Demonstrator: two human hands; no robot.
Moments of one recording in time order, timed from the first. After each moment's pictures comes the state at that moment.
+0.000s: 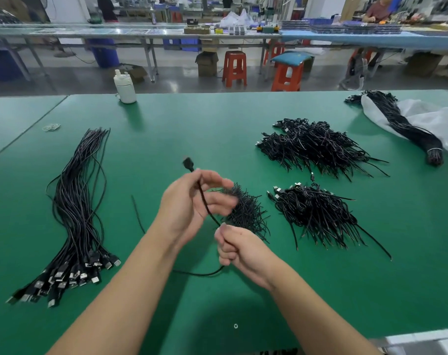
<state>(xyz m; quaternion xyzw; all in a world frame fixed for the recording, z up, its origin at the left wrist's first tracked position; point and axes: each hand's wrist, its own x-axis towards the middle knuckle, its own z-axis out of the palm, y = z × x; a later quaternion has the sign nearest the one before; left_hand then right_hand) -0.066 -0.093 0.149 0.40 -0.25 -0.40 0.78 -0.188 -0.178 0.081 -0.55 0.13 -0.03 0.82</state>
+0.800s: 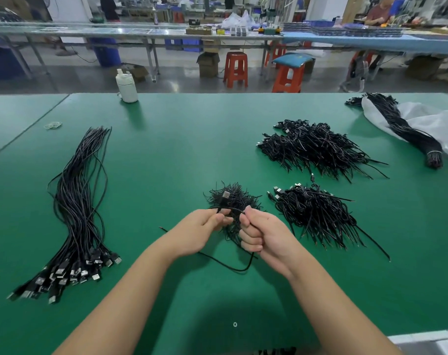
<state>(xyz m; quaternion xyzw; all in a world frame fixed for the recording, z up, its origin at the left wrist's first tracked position) -0.065 -0.084 0.100 0.74 -0.41 -0.33 0.43 -0.205 -0.212 0.103 -0.49 0.13 -0.09 0.85</state>
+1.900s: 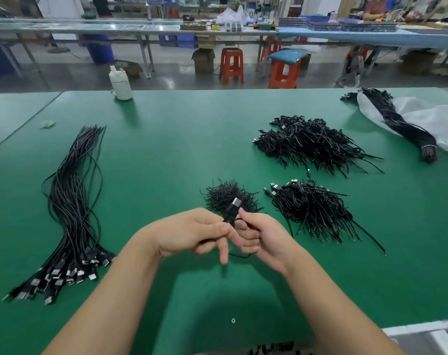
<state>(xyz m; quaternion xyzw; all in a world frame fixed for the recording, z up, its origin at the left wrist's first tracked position) -0.068 -0.066 0.139 0.57 -0.48 -0.52 0.42 -0.204 -0.210 0.100 -0.47 0.16 -0.02 0.87</state>
